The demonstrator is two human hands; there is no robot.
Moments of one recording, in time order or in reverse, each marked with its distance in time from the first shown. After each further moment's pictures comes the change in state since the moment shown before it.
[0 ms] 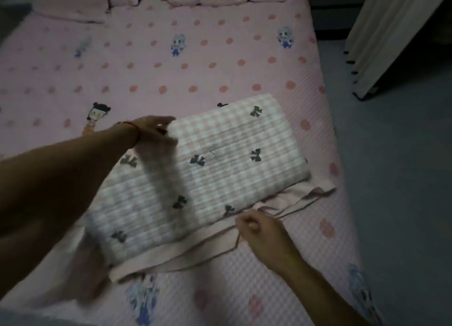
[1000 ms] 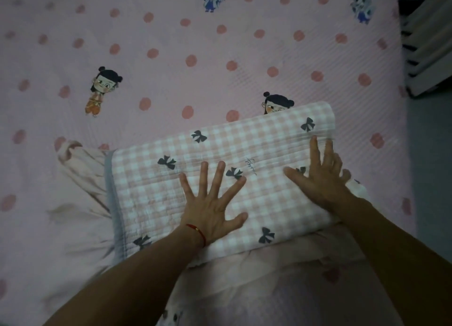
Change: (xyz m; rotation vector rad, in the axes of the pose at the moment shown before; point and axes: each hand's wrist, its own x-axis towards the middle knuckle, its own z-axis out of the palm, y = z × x) left_hand 0.029 -0.067 0.202 0.329 0.302 0.241; right_hand 0.244 -0.002 -0.030 -0.758 0.113 0.224
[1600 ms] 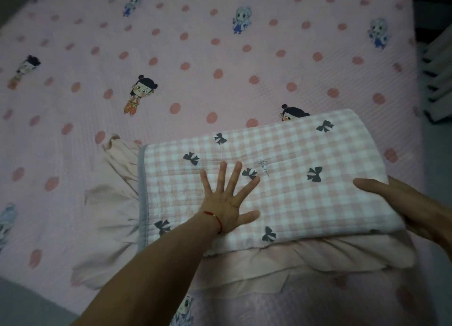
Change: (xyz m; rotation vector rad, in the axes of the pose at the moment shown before) left_hand -0.003 -0.002 -0.005 -0.022 -0.117 0.006; right_hand -0.079 0.029 -0.108 0.803 -0.346 0.141
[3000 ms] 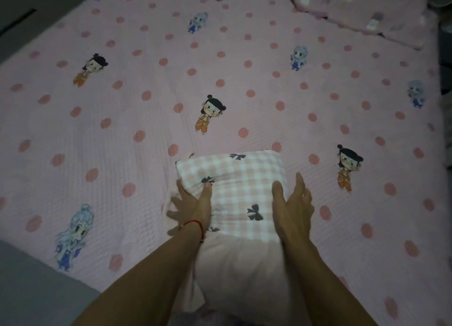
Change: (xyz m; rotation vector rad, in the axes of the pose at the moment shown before) left_hand -0.109 -0.228 -0.056 -1.311 0.212 -1.115; right_hand -0.015 -0.112 0.385 -0.378 0.492 -0.134
